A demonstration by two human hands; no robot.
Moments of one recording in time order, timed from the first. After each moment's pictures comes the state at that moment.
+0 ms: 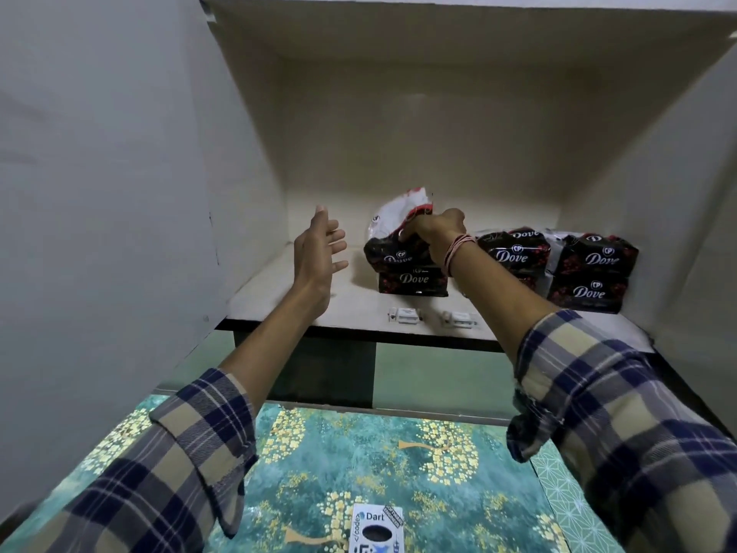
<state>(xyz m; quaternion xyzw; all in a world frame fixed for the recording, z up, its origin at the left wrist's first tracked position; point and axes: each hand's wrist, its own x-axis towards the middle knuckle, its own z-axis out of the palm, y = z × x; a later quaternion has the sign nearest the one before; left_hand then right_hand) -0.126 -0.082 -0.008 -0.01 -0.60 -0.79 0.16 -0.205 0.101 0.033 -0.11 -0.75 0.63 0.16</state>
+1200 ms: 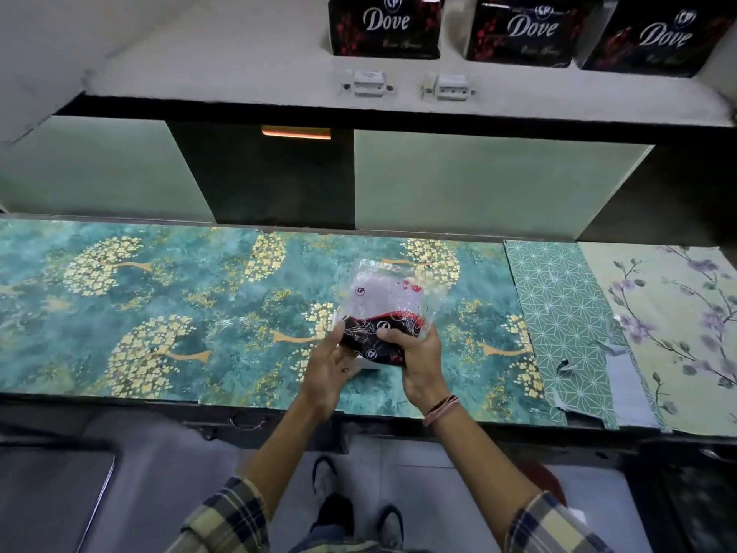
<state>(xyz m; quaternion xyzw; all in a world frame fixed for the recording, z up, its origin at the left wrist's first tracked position) 0.032 -0.027 -0.418 0.20 -0.51 -0.82 -0.18 0.022 0.133 -0.401 -0.25 -0.50 0.83 -0.03</state>
